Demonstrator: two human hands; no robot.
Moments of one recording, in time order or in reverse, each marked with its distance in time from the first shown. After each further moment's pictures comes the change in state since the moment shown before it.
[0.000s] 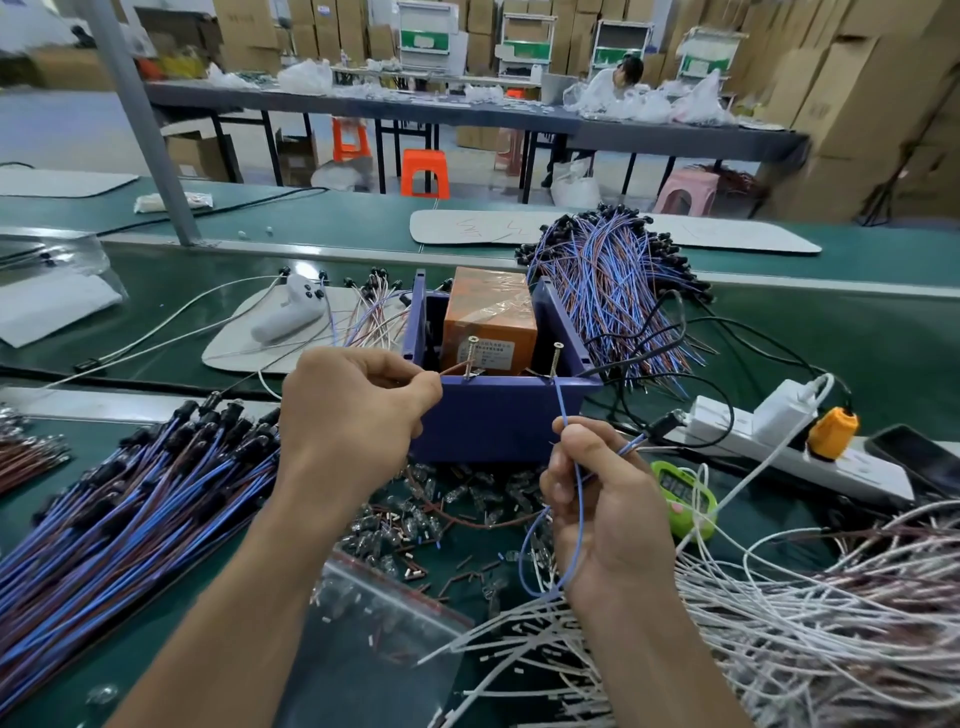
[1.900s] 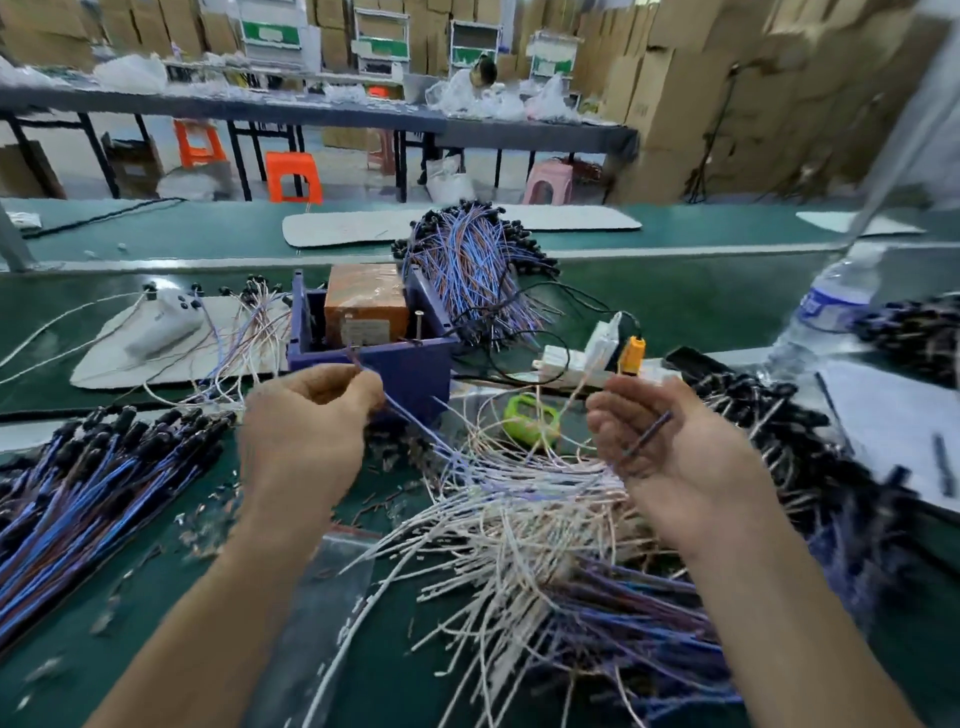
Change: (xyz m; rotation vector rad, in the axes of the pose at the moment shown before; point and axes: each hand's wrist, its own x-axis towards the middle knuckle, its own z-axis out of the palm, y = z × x) left_hand -0.073 0.032 0.004 -0.185 -0.086 -0.138; right_hand -0.092 -0.127 -0.067 0.031 0.153 -0.017
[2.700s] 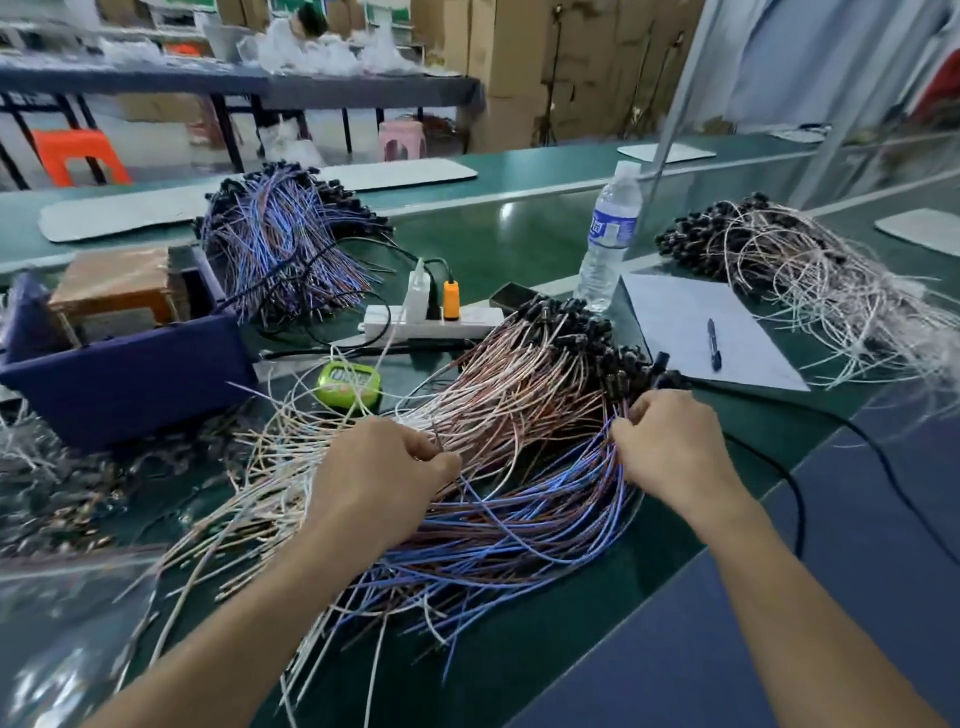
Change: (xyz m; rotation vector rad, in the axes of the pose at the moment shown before) left_hand -0.119 0.003 0.135 0.598 -0.711 0.213; right_hand -0.029 -0.069 -0.174 -1.690 0.684 -0.227
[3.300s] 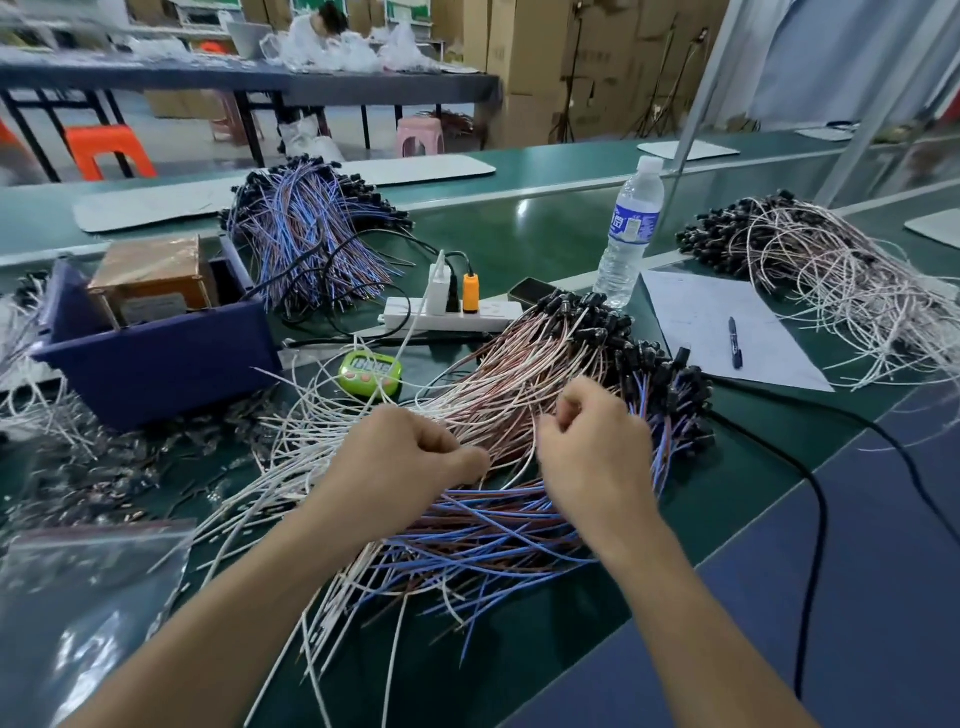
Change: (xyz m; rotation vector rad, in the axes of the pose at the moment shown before) left_hand -0.003 -0.017 -0.010 -0.220 -0.184 0.145; right_hand -0.059 -0.060 0.032 0.260 0.140 -0.190
